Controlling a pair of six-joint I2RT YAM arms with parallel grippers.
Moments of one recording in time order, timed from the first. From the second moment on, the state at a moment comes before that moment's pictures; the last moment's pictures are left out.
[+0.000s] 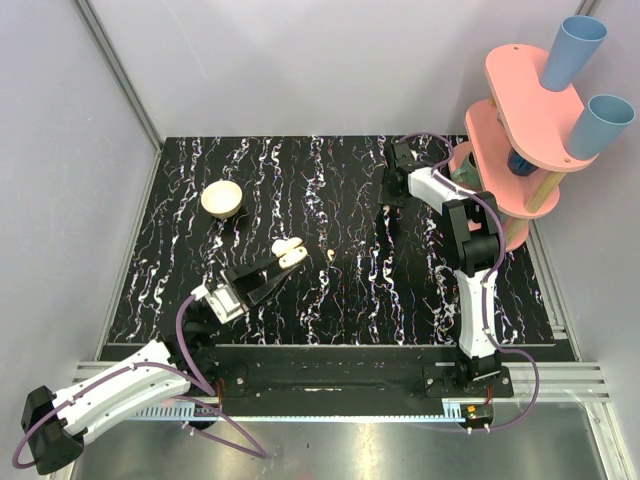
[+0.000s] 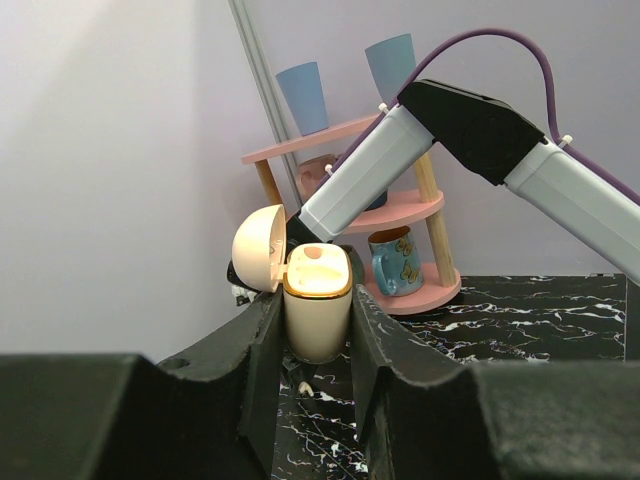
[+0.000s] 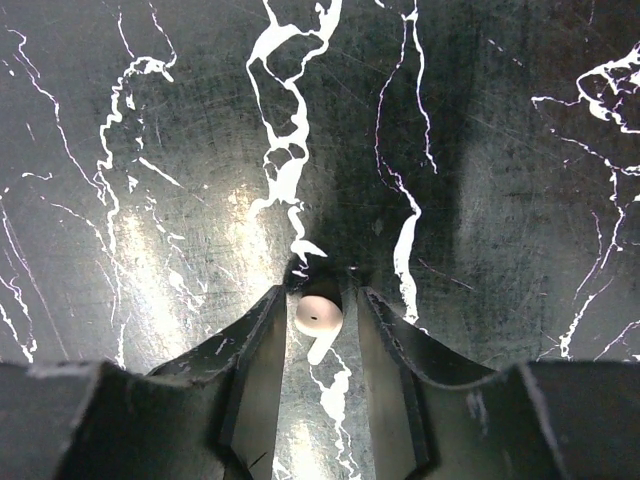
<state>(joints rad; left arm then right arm) -0.90 0.49 0.25 0.78 0.20 0.24 0.29 2.24 1.73 -0.50 0.11 0.45</state>
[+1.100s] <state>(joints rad) -0.90 0.49 0.25 0.78 0.20 0.24 0.31 2.26 1.76 -0.54 0.16 0.38</state>
